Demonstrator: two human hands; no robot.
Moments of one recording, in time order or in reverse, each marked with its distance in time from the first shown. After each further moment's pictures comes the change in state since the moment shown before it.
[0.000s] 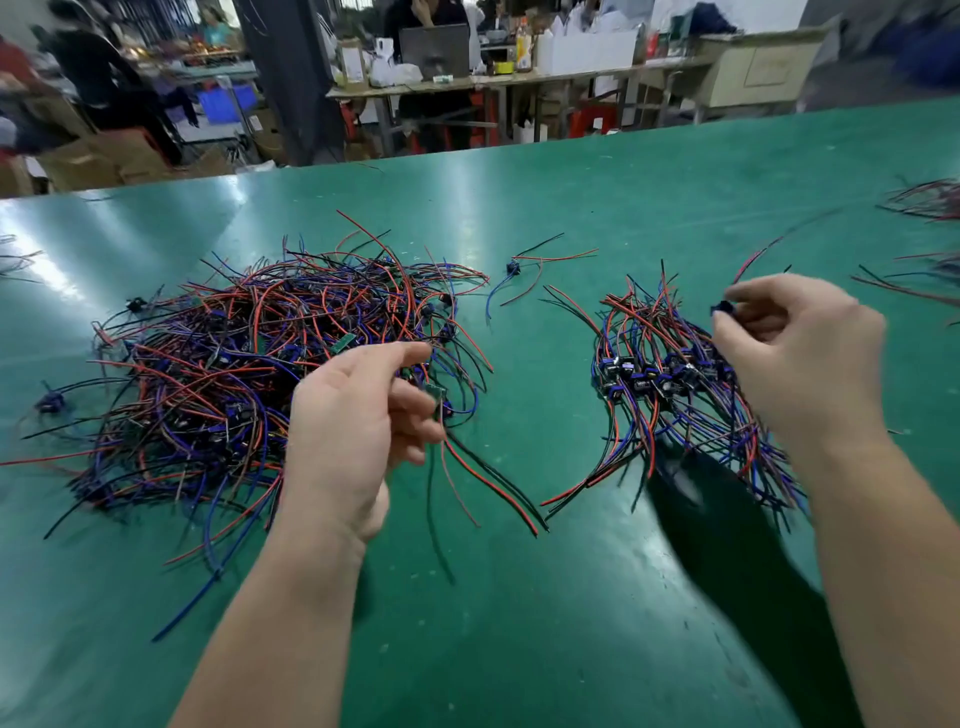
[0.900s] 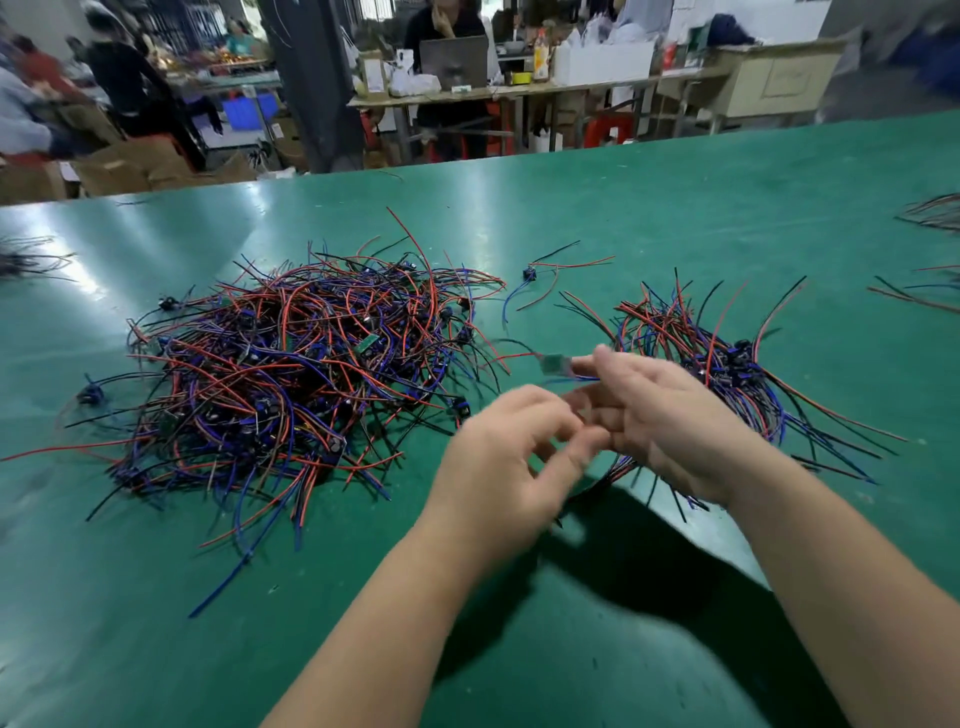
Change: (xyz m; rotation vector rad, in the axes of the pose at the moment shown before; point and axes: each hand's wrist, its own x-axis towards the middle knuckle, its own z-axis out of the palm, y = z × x) left_hand -0.013 -0.055 0.028 0.587 -0.434 0.850; right_hand -0.040 -0.049 0.038 1.053 -0.874 0.541
